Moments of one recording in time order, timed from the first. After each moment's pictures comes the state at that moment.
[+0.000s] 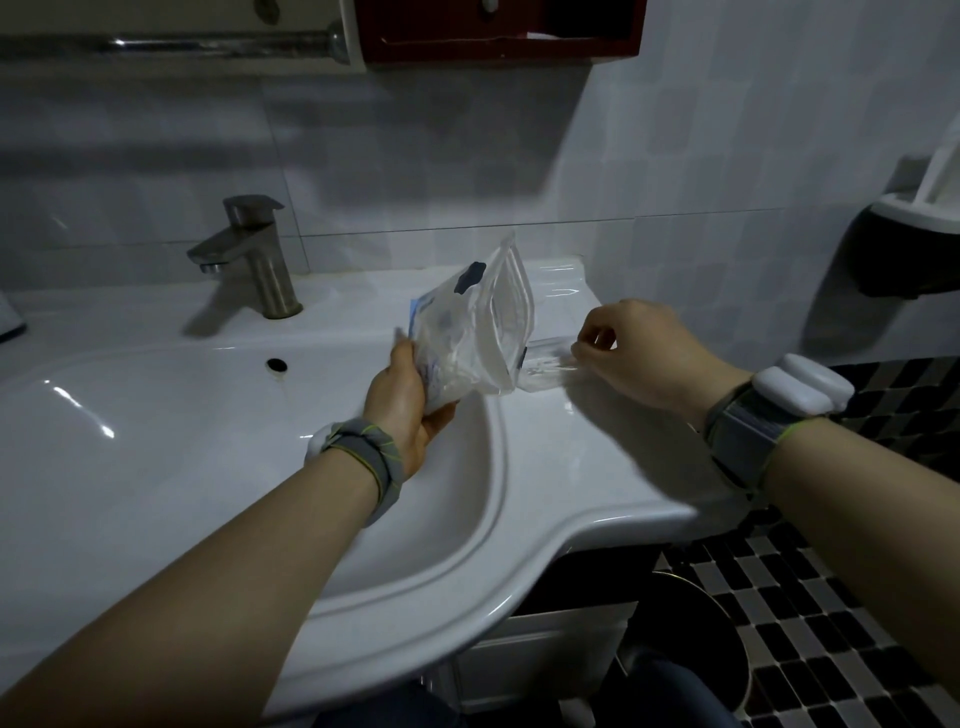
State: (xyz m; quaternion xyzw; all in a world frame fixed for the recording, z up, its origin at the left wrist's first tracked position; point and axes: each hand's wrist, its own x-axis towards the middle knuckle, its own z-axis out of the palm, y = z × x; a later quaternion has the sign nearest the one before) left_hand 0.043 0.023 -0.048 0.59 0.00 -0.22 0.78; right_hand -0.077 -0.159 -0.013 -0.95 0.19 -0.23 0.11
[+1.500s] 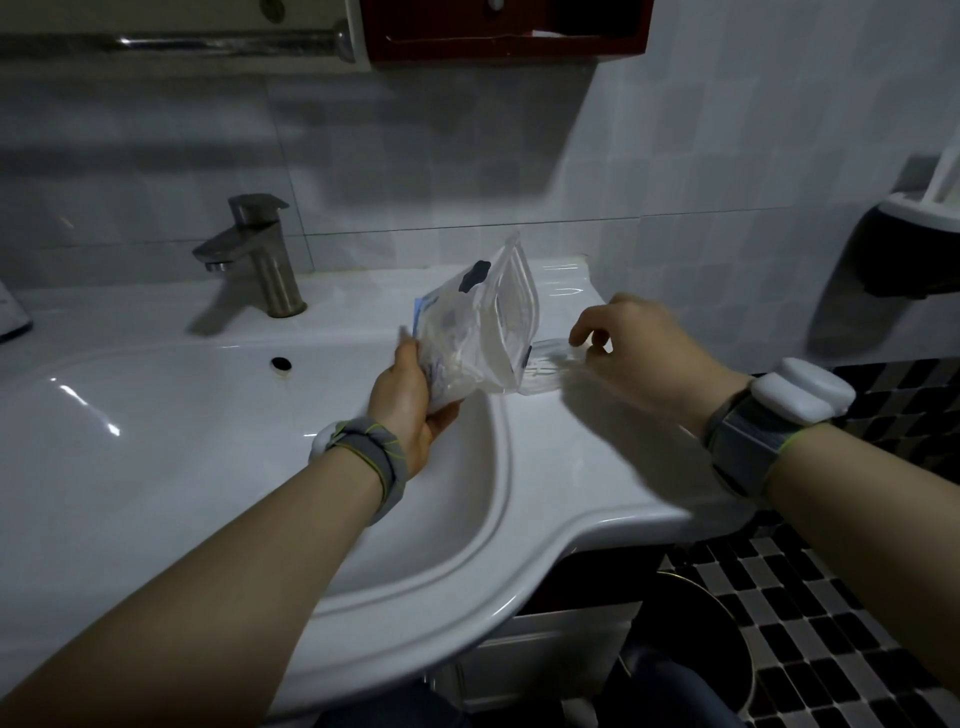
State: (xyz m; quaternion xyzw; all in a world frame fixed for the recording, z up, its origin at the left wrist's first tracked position) left_hand 0.045 0.023 -0.048 0.59 0.00 -0.23 0.78; right_hand -0.072 -0.158 -0.019 -0.95 0.17 -0.23 0.11
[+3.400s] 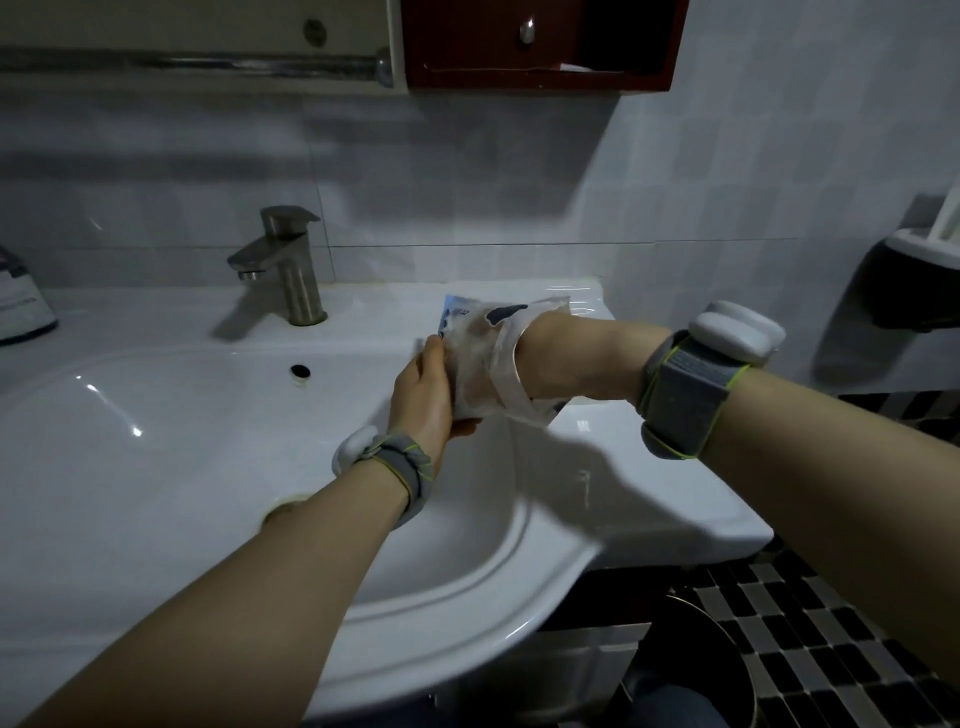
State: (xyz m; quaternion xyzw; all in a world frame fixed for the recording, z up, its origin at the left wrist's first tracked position) left_hand 0.057 0.022 -0.053 0.67 -0.08 -0.16 0.72; right_hand -0.036 -0.056 0.056 -0.96 -0.04 0.14 -0.22
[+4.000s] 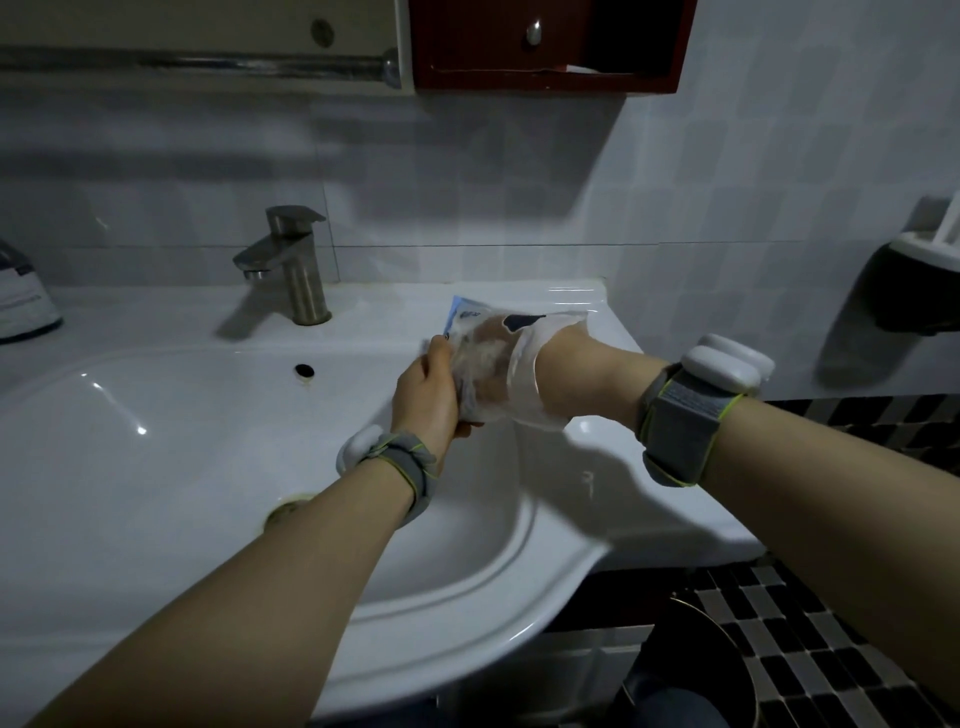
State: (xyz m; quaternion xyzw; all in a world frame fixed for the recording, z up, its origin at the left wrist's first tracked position) left_hand 0.063 0.021 -0.060 0.69 -0.10 -0.13 0.71; right_hand -0.037 -0.038 0.049 -0.92 0.03 0.18 -0.35
